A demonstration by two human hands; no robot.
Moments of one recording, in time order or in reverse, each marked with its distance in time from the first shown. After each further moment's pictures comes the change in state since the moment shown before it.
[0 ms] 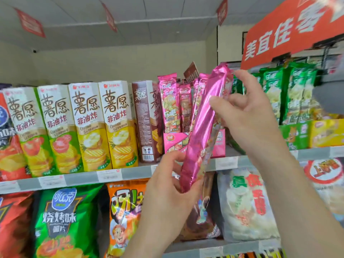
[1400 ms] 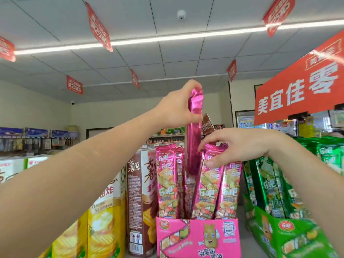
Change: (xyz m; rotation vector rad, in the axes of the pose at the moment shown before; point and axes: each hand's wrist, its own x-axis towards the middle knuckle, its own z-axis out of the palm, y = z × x) left_hand 0.323 0.087 -0.018 0.586 -0.196 0.428; right_hand 0.189 0.009 -0.024 -0.891 -0.941 -0.129
